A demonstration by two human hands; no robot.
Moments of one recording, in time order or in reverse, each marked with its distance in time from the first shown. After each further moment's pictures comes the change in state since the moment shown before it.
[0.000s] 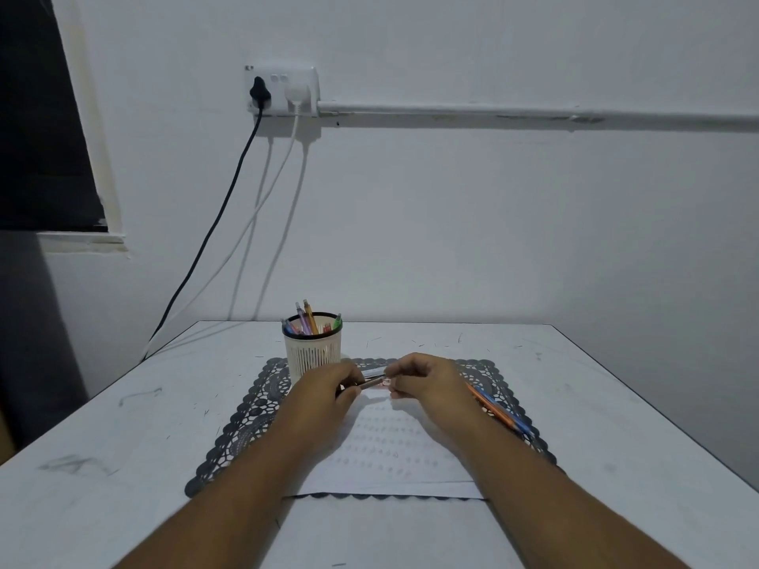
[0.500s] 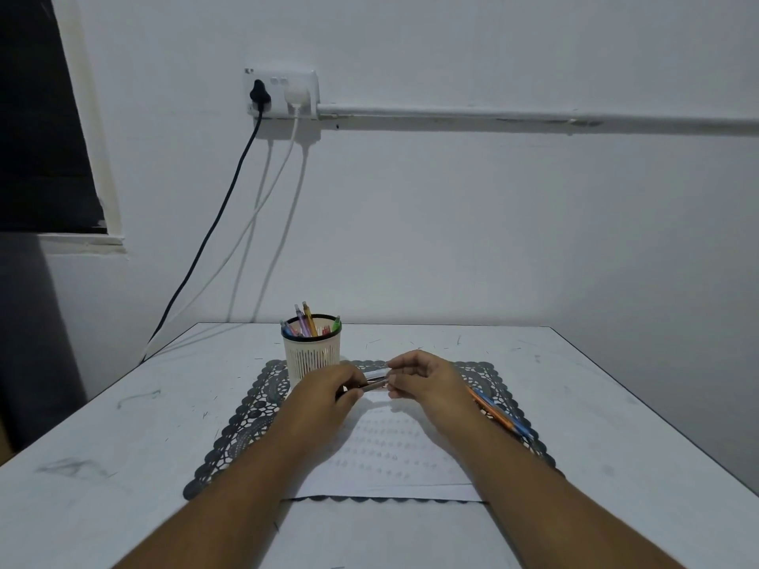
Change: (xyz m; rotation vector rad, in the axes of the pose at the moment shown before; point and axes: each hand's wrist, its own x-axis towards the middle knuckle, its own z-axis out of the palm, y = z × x) left_hand 0.003 -0.002 -0.001 -0.030 -0.036 0.044; right_hand -0.003 -0.003 0.001 0.050 0.006 -0.048
